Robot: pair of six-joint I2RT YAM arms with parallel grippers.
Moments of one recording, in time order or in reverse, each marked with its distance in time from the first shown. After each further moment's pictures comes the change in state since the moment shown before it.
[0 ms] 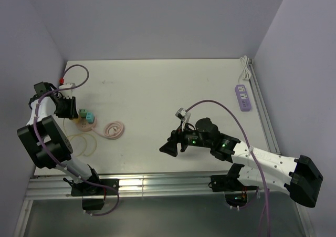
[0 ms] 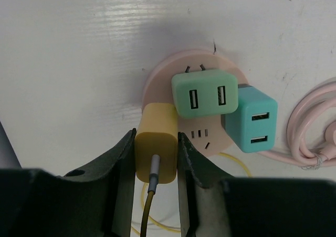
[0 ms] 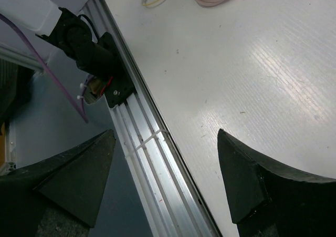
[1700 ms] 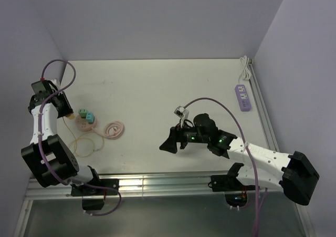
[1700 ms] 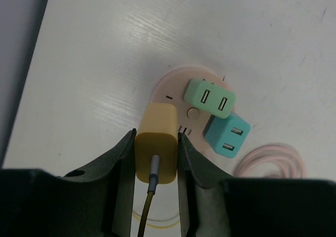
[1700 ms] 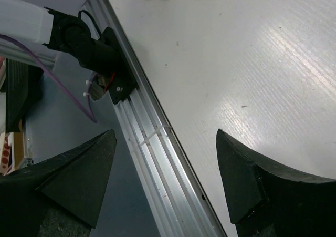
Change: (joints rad) left arm -0.036 -0.215 -0.049 0.035 -0.253 -0.566; right arm -0.079 0.091 0.025 0.003 -0.114 0.035
